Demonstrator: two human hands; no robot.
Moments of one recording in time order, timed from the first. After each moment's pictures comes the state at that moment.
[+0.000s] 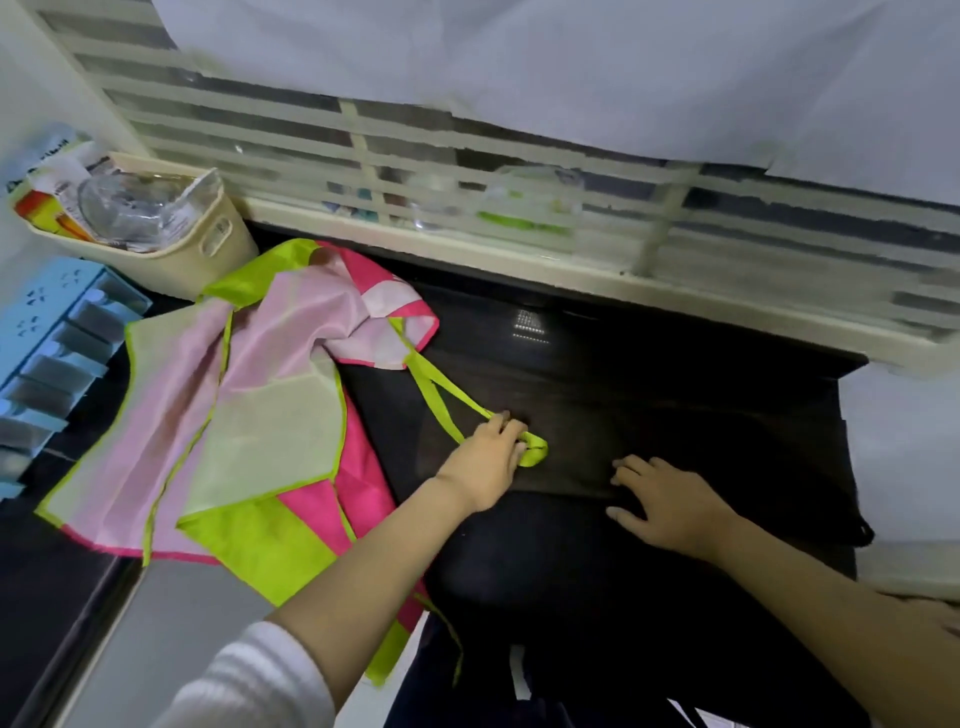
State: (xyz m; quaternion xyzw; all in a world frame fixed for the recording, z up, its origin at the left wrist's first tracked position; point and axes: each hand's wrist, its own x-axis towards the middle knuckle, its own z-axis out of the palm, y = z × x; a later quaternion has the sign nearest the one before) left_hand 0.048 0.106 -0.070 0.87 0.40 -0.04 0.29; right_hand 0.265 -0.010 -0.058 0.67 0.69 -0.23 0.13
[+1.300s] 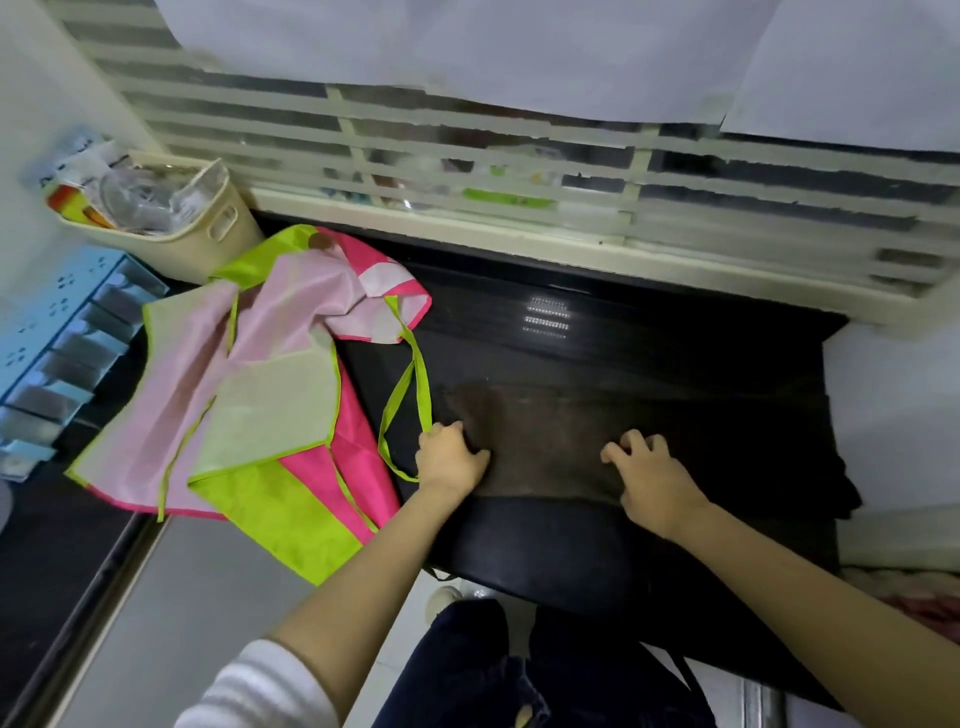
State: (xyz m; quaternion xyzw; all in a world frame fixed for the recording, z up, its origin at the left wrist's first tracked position) left_hand 0.037 0.058 -0.067 0.68 0.67 -0.02 0.31; right_hand 0.252 -0.044 -0.069 0.73 0.63 -0.23 0.13
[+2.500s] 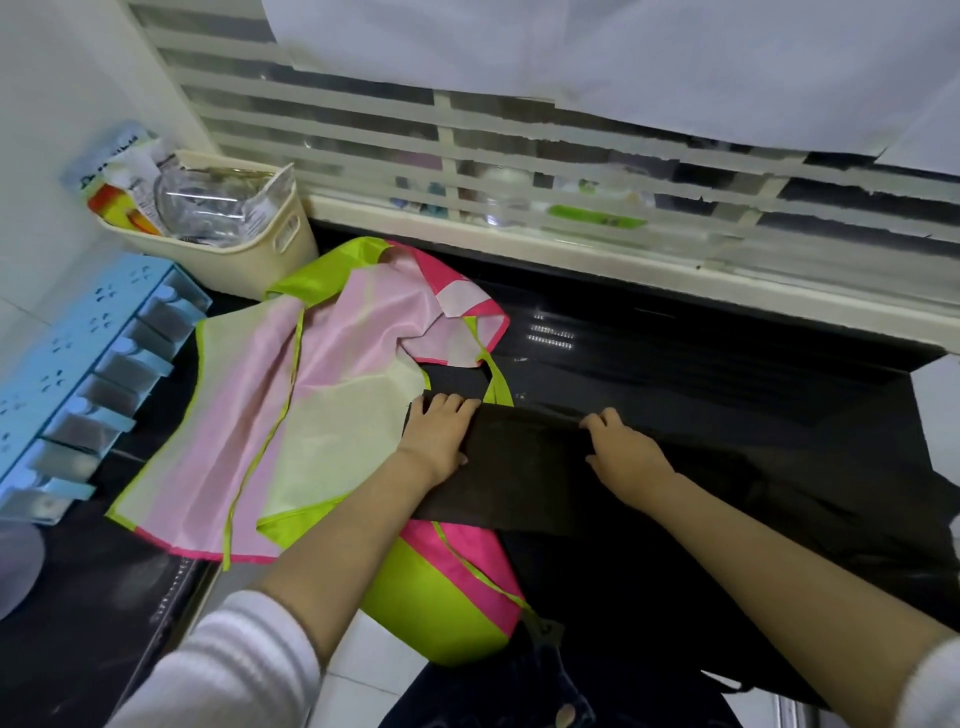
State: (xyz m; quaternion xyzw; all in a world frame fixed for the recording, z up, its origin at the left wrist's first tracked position) left_hand -0.083 0.180 -0.071 0.89 0.41 -0.17 0.10; right_hand 0.132 0.073 -0.066 0.75 0.62 -0.22 0.07
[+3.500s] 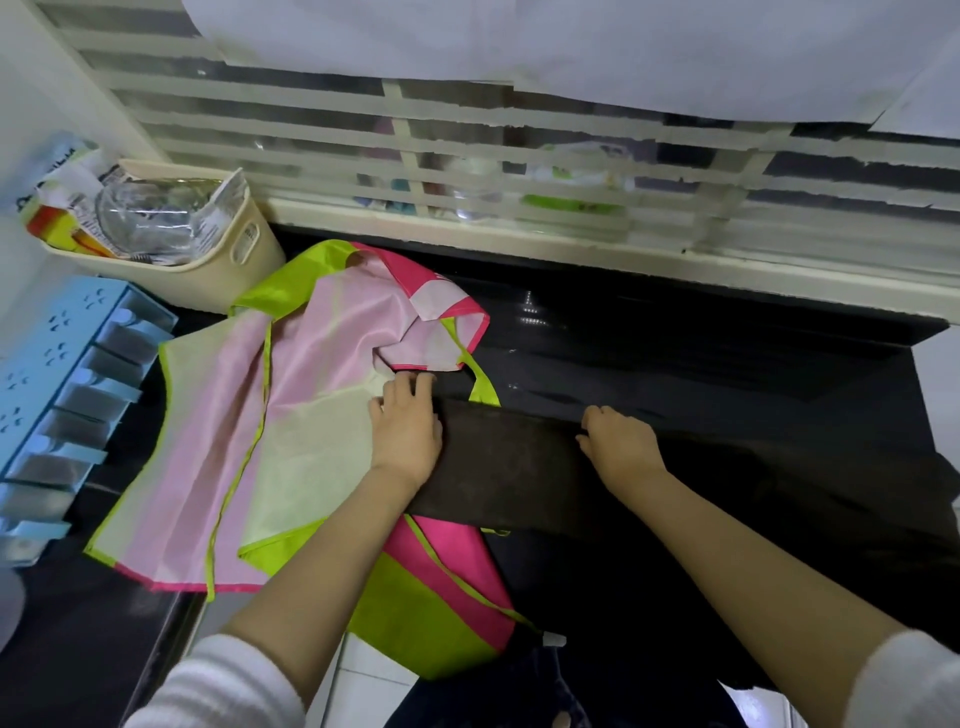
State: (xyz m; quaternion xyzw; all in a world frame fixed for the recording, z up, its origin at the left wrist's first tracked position) left_hand -0.075 0.189 -0.074 0.83 0.56 0.00 0.09; right_hand 0.142 0.087 -0.084 0.80 0.58 -0.17 0.08
